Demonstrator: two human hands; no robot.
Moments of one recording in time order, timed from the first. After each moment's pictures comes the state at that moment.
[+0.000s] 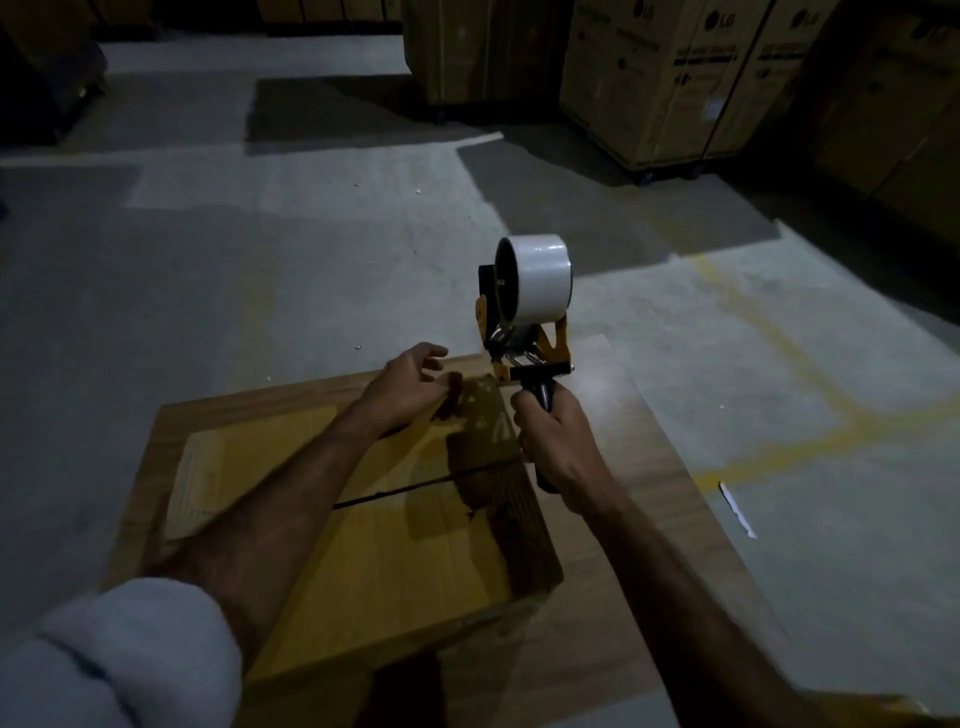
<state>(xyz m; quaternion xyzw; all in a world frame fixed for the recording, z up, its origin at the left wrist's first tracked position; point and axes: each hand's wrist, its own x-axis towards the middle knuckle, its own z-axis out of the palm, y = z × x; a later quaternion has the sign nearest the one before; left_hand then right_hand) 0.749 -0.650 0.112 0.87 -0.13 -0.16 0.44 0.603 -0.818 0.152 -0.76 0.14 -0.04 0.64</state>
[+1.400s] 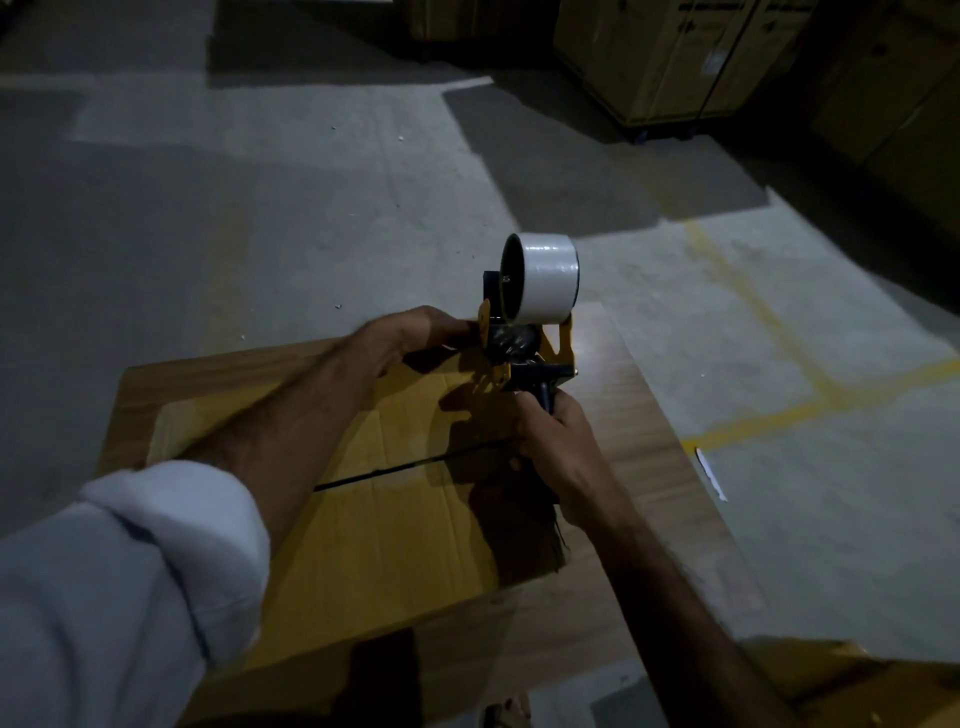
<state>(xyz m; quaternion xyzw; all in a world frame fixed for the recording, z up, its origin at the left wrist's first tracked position) 0.801 -0.680 0.115 0.81 -0.05 -0.38 0.45 0.583 -0.800 0.151 -0.71 0.22 0.03 0.67</state>
